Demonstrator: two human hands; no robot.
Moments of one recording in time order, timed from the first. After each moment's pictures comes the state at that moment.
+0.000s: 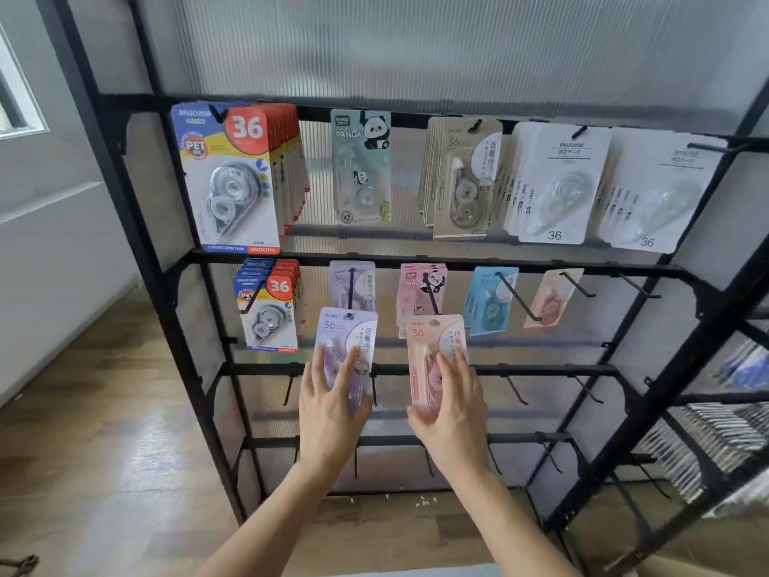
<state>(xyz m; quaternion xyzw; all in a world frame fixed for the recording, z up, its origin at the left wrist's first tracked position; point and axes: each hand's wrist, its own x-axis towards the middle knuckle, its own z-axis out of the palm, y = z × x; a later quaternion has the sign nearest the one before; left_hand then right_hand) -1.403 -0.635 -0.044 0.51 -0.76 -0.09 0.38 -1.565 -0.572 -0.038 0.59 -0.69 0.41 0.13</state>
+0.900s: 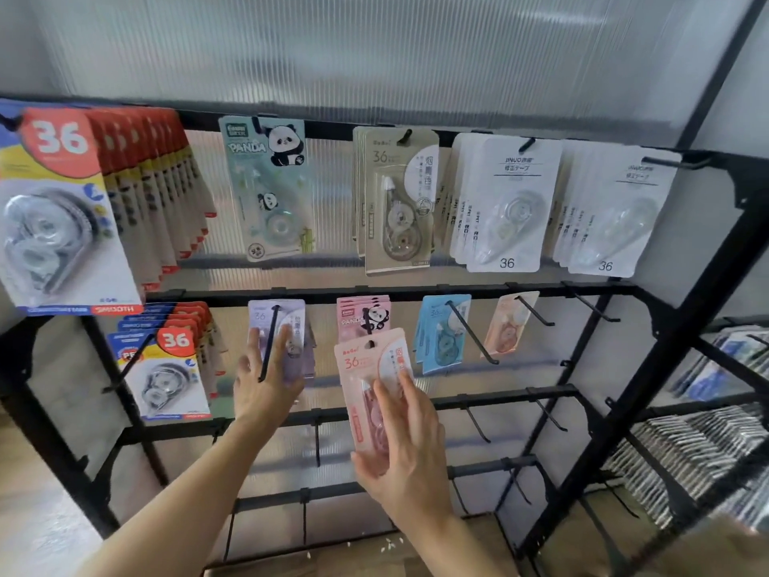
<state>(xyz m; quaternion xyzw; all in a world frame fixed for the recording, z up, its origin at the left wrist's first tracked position) -1.458 -0.782 -0.026 0.61 -0.75 -0.14 0.22 -1.603 -0.611 -0.037 0.63 -0.66 0.39 0.16</state>
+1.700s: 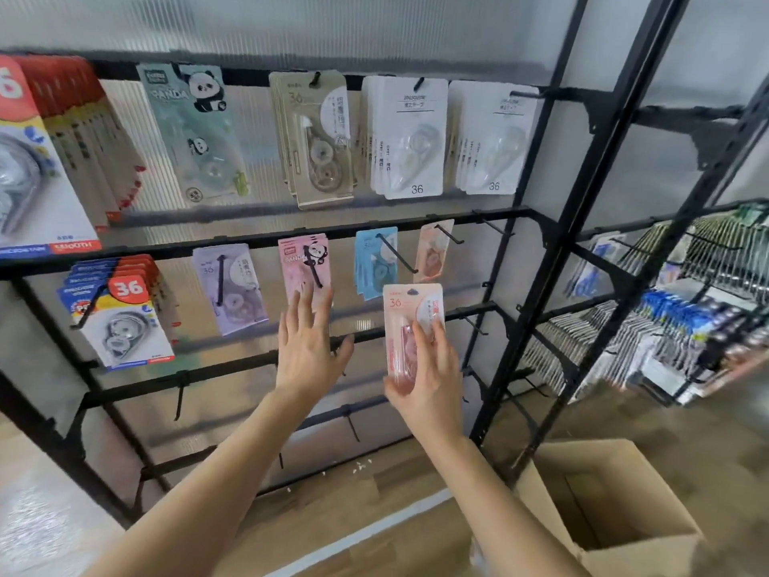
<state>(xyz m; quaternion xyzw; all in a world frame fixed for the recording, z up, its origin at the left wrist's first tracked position) -1.504 -0.626 0.010 0.41 -0.87 -0.09 0.27 -1.627 -0.506 -0.033 0.49 -0.78 0.37 0.13</state>
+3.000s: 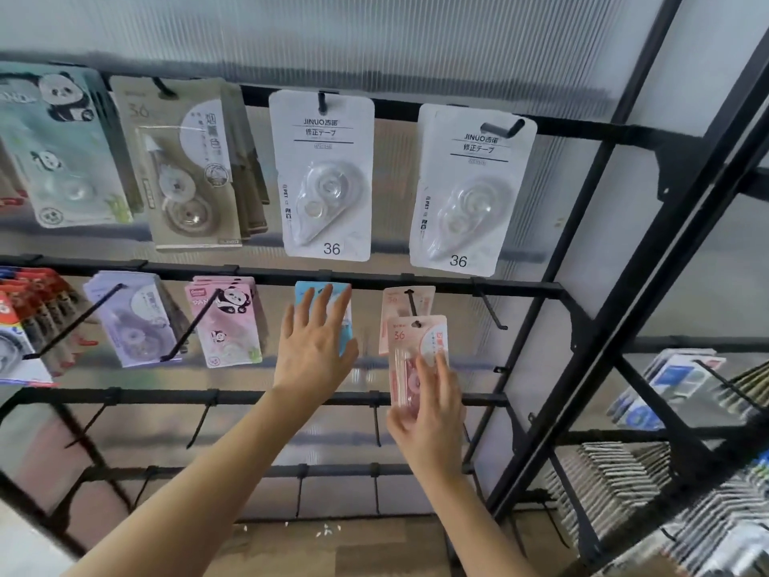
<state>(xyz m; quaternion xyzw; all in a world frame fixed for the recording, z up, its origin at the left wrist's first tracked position) -1.727 -0.667 0.045 0.54 -0.82 0.02 0.19 -1.880 -0.592 -0.067 0.59 -0.69 0.41 0.10</state>
